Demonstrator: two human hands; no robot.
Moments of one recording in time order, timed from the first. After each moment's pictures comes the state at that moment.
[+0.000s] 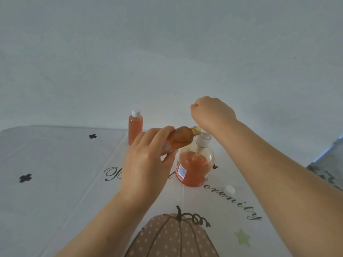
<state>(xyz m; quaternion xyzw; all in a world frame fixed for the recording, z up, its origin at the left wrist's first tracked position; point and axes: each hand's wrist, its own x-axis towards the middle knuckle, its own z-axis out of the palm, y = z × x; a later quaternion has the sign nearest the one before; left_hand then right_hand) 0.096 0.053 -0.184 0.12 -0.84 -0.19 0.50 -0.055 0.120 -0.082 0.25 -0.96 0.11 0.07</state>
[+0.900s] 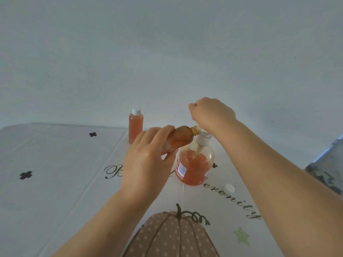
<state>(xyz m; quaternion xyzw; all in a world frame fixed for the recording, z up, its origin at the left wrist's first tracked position) 0.097 0.055 -0.185 0.13 -0.84 -0.19 0.49 -0.056 0.120 -0.086 0.24 -0.96 0.11 0.06</state>
